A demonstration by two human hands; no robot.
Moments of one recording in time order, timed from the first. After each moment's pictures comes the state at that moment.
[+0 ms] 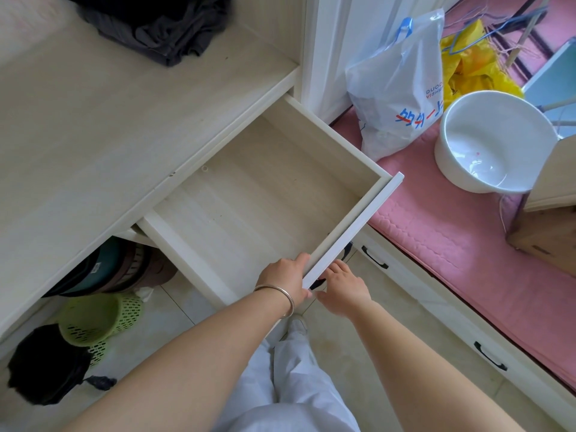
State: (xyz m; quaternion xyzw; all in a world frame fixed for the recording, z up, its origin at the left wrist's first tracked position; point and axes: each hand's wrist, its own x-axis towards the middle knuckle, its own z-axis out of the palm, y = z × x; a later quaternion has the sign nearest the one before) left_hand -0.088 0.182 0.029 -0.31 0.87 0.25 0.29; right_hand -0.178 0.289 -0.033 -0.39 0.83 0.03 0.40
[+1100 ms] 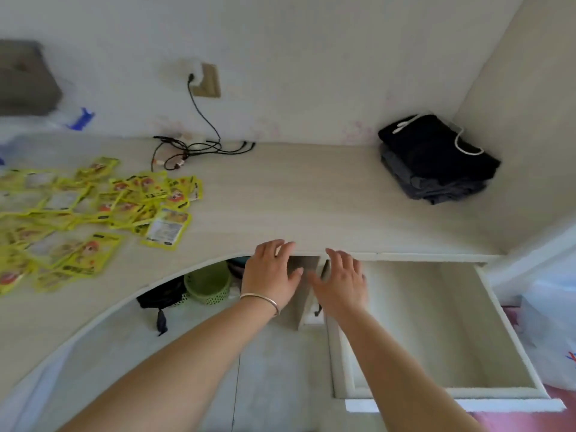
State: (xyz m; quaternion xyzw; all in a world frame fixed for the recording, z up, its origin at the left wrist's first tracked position) left_hand 0.171 0.108 0.164 -0.67 0.73 0.12 -0.11; right_hand 0.030 0.112 0.157 -0.64 0.73 -0.10 0.20
